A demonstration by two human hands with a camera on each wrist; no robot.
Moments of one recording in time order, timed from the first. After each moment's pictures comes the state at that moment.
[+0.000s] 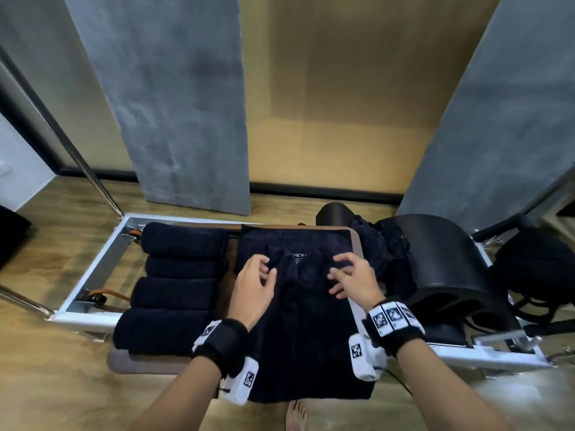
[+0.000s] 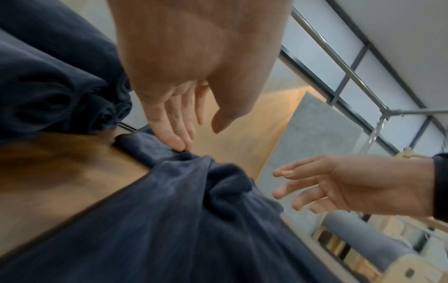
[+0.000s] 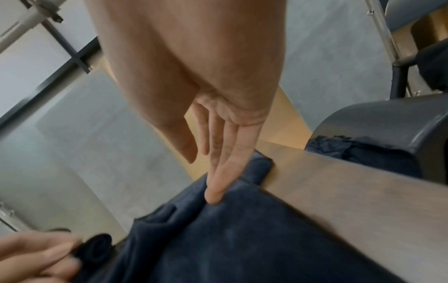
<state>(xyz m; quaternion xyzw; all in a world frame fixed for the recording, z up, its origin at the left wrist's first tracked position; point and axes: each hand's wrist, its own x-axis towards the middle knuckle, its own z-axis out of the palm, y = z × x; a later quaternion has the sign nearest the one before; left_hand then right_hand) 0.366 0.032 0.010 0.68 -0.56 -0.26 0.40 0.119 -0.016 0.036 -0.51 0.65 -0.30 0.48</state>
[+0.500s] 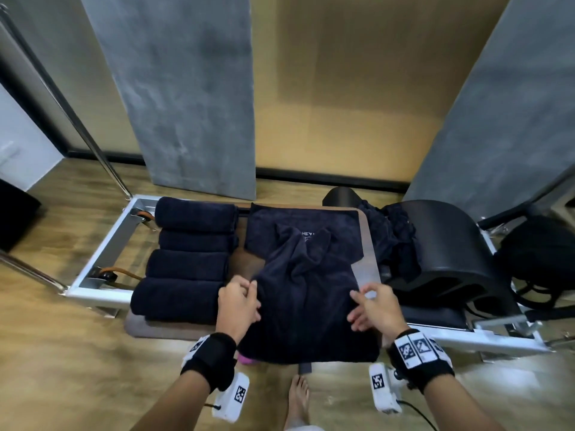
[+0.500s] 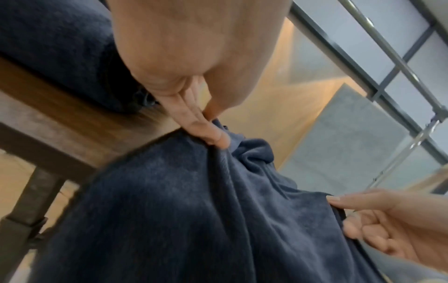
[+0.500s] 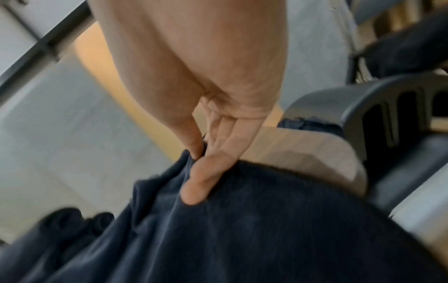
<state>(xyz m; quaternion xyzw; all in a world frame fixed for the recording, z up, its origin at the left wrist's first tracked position) 0.396 0.114 -0.029 0.73 -0.42 -0.34 0.41 0.089 0.071 -0.007 -0.41 0.70 -0.25 0.53</state>
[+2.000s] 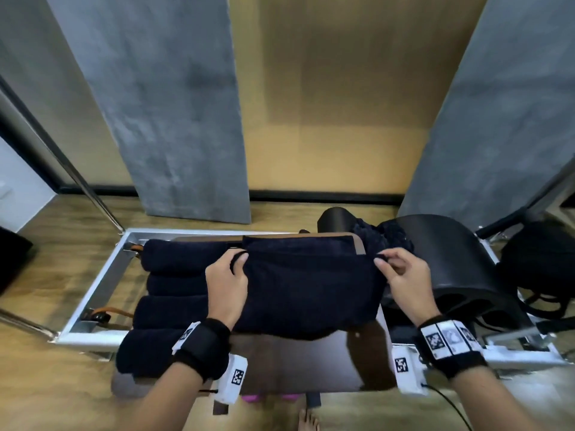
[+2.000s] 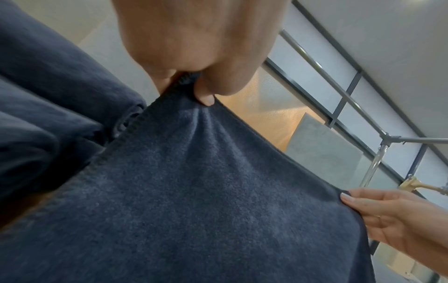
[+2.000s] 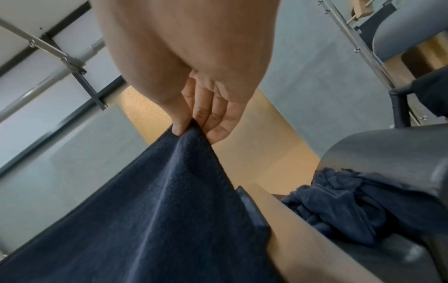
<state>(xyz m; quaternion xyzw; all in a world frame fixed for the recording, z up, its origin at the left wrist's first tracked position) 0.410 0.014 0.047 0.67 -0.52 -0.16 0.51 0.052 -0.009 0.058 -0.57 0.60 -0.47 0.29</state>
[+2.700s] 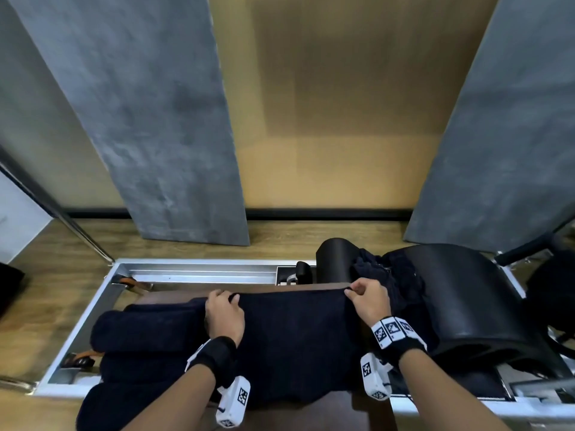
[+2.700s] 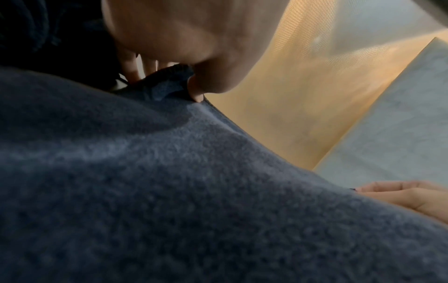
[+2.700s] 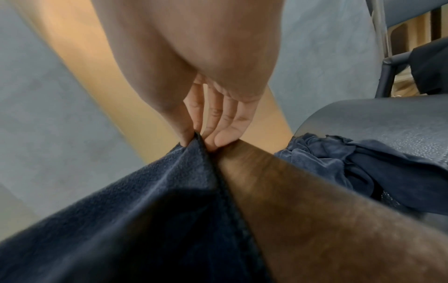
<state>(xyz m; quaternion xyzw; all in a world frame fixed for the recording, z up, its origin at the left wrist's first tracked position) 0.391 -0.128 -0.015 0.83 -0.45 -0.18 0.26 0.072 -0.184 -0.023 -0.53 0.74 -0.26 0.31</state>
